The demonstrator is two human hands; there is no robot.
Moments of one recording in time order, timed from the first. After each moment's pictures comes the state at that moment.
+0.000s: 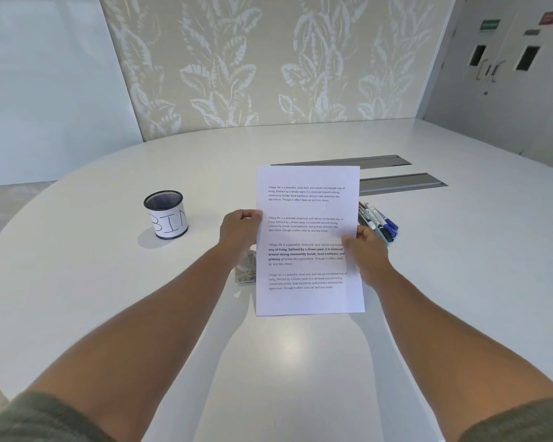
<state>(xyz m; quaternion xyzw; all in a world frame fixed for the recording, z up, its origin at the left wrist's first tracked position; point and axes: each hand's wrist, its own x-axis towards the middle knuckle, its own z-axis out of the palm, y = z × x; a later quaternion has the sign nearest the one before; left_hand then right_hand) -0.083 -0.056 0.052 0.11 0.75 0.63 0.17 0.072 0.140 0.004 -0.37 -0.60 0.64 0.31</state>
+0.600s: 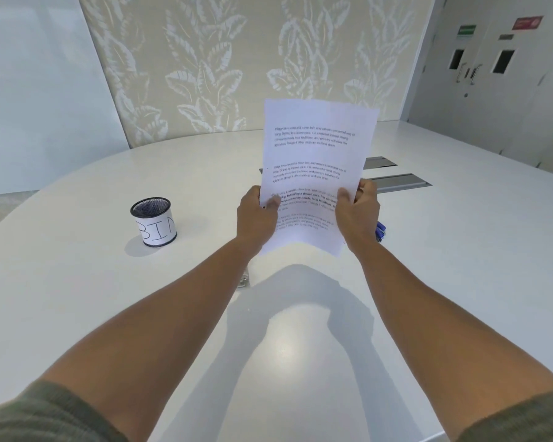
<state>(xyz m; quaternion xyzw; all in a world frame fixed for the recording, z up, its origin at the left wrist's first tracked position) -0.056 -0.017 0.081 0.25 0.75 0.61 0.04 0.053 0.128 0.079 -0.33 -0.66 0.45 0.50</state>
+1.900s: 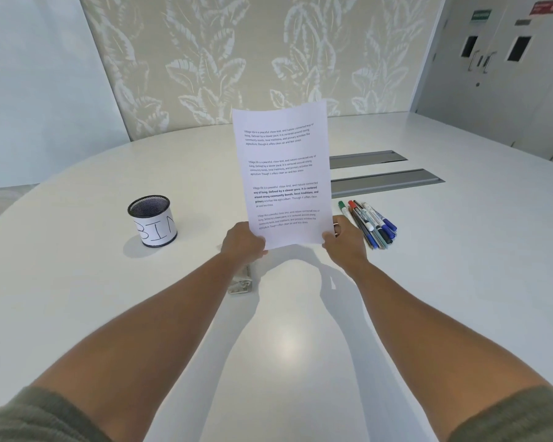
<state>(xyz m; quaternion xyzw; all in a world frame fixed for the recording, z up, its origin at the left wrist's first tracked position) -0.098 -0.032 0.030 0.22 0.85 0.45 0.17 0.031 0.140 0.009 -0.36 -0.78 0.44 0.26</state>
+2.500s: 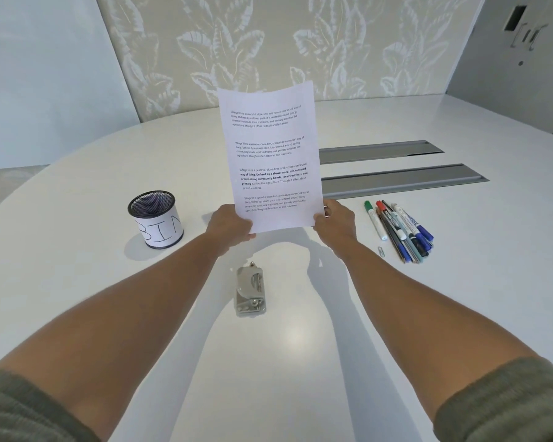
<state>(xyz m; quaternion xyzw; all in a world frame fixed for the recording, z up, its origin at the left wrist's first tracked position) -0.187 -0.031 0.034 0.16 0.84 0.49 0.20 -0.069 0.149 0.015 -0.35 -0.77 0.48 0.23</state>
